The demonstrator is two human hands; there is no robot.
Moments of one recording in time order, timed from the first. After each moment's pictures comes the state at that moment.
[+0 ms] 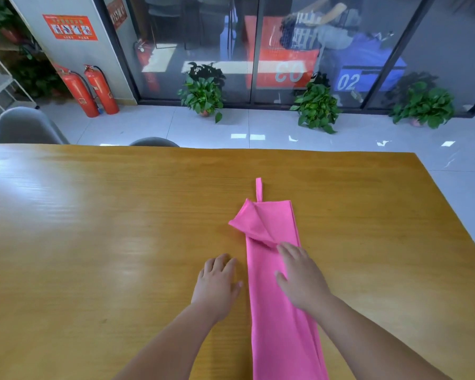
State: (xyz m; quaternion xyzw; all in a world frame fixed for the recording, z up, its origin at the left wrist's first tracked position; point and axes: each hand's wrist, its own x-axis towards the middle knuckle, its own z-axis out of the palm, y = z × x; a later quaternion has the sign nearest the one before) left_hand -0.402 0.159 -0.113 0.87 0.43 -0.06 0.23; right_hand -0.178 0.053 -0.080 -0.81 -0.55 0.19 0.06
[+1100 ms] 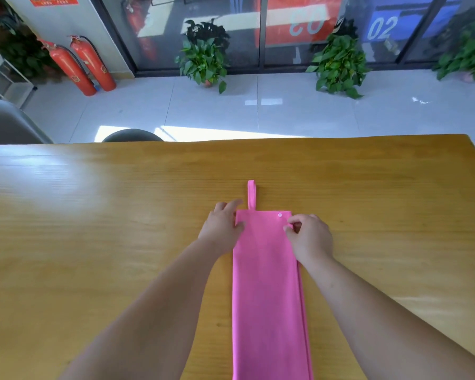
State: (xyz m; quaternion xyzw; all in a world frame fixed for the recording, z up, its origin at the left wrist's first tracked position) left_hand -0.243 0.320 -0.105 0.80 0.48 -0.03 0.34; right_hand -0.053 0.180 -0.113 -0.89 -0.33 0.22 0.22
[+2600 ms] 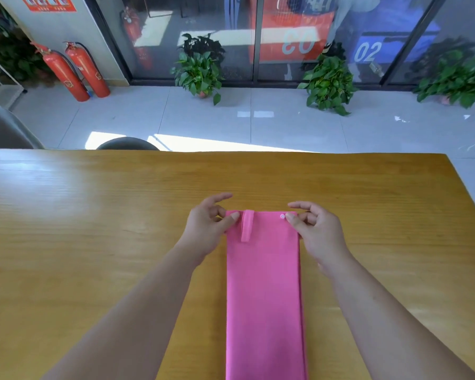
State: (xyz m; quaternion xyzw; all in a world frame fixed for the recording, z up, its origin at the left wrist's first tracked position) left_hand -0.255 0.325 -0.060 0.62 0.45 0.23 0.60; right_hand -0.038 0.179 -0.038 -0.72 -0.27 0.36 0.52
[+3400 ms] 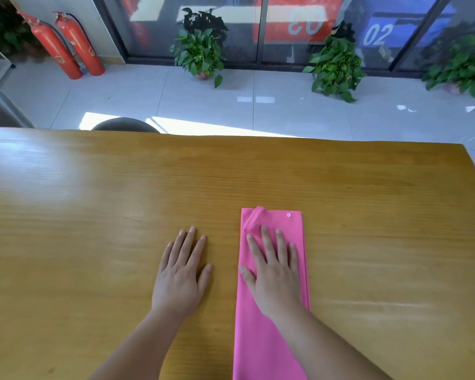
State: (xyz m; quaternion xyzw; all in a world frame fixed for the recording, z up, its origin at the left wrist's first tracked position) left_hand -0.375 0.255 -0.153 0.88 0.46 0.01 0.10; right_hand -0.156 0.147 -0.139 -0.81 -0.57 0.12 -0.02
